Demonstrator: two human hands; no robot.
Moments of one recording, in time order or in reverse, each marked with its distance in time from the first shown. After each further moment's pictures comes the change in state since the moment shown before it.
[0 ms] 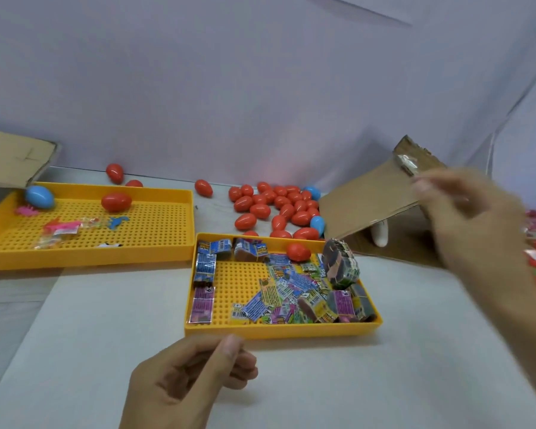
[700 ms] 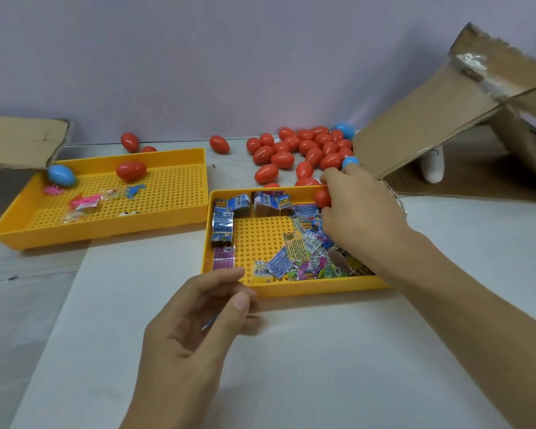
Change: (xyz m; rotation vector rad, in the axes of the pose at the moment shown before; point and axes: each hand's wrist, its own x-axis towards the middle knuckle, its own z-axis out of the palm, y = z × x) left_hand 0.010 -0.010 -0.009 0.059 -0.029 0.046; right_hand -0.049 0.000 0.123 -0.533 -0.606 -0.003
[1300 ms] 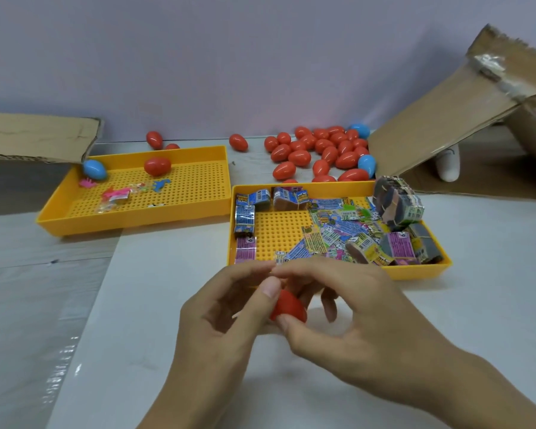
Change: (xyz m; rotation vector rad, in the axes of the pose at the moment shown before) left_hand -0.007 0.007 -0.004 0.018 -0.106 -0.027; right_hand -0.113 -0.032 -0.022 0.886 -0.178 -0.396
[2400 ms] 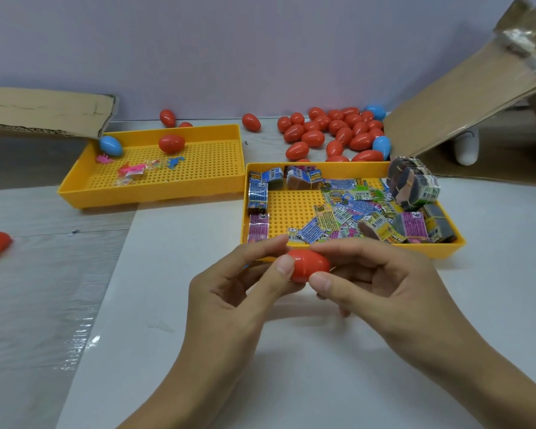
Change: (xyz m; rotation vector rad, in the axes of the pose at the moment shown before) left_hand -0.009 0.005 0.000 -0.111 0.032 -0.036; right_hand -0.017 0.007 0.004 0.554 0.144 0.259
